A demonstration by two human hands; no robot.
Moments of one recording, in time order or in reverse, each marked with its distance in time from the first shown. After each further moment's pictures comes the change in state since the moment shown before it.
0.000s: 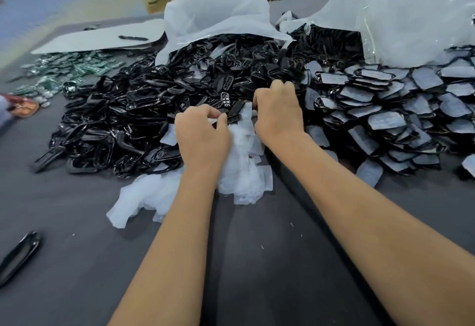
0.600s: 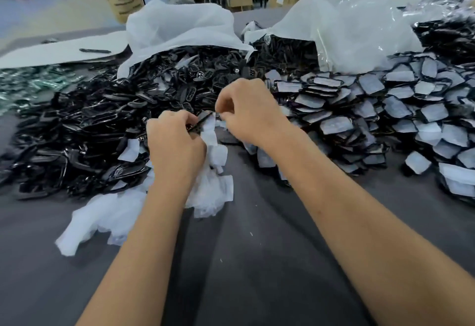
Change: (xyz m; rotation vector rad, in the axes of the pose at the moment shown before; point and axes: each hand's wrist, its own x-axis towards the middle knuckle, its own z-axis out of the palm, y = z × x) left_hand -0.006 0.030 0.004 0.125 -0.114 0.088; right_hand 0.001 0.029 -0.049 0.284 -0.041 -0.211
